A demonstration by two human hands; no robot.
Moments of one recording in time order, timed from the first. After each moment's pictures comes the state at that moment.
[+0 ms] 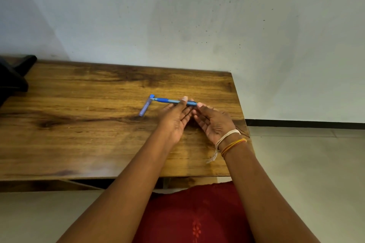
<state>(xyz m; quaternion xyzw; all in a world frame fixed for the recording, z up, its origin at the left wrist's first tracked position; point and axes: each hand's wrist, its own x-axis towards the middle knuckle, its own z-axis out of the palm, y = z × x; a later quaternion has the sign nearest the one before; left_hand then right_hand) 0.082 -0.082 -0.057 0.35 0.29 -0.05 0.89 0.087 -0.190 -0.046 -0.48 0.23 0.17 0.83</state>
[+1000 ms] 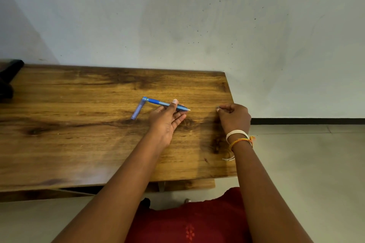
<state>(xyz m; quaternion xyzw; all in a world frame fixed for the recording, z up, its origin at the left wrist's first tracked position) 0.087 -0.082 -0.072 0.41 0.30 -0.04 0.86 0.108 -0.251 -0.071 -0.88 0.21 -0.07 0.43</state>
